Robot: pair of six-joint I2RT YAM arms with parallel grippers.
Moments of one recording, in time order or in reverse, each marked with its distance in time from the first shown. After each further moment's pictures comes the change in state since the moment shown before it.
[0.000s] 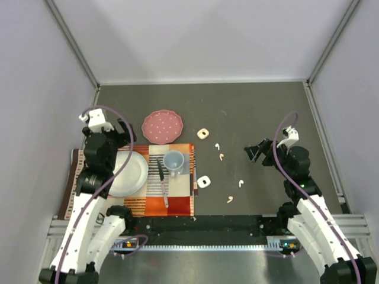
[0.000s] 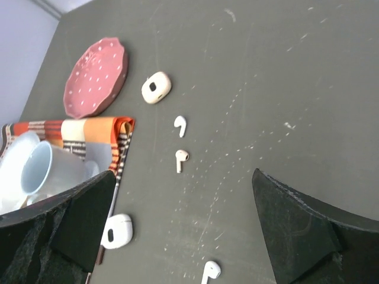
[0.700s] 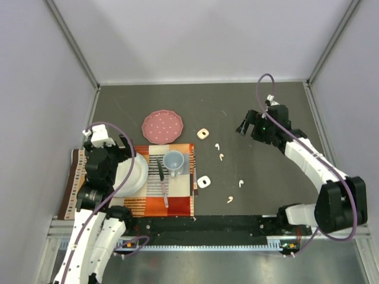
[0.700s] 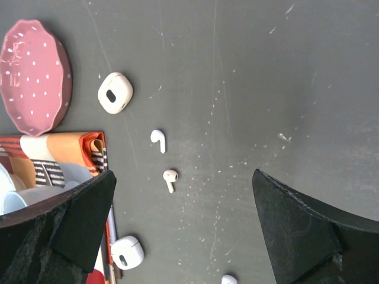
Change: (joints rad) left arm 0.000 -0.226 -0.146 -0.114 0.003 0.038; right arm 0.043 0.661 0.528 -0.276 0.060 0.010
